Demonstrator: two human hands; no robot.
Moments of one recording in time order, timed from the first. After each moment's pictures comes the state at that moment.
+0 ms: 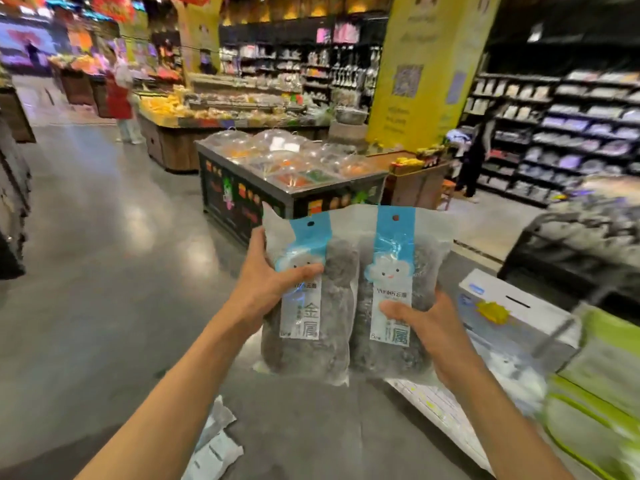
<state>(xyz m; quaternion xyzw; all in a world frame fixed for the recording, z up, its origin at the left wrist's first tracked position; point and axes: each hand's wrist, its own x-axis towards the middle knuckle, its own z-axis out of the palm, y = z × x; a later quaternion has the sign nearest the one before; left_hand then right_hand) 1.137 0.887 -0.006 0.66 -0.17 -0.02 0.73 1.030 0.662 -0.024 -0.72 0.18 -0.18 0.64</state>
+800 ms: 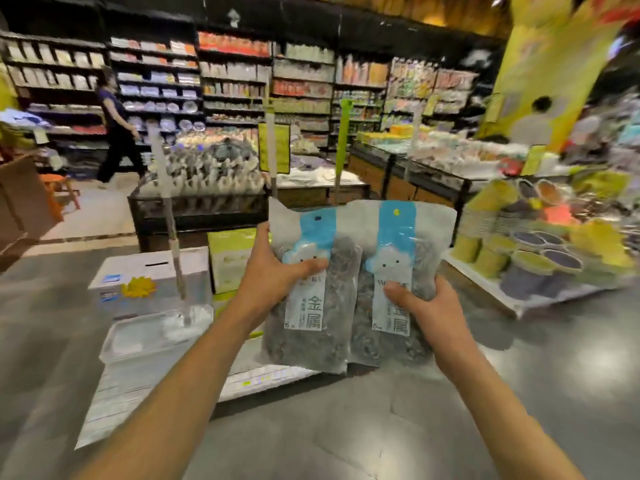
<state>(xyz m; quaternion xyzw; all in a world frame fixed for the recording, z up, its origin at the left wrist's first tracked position) 0.707 0.408 0.000 0.49 -0.53 -0.36 0.59 0.458 0.426 -0.025 -0.52 0.52 -0.54 0.41</state>
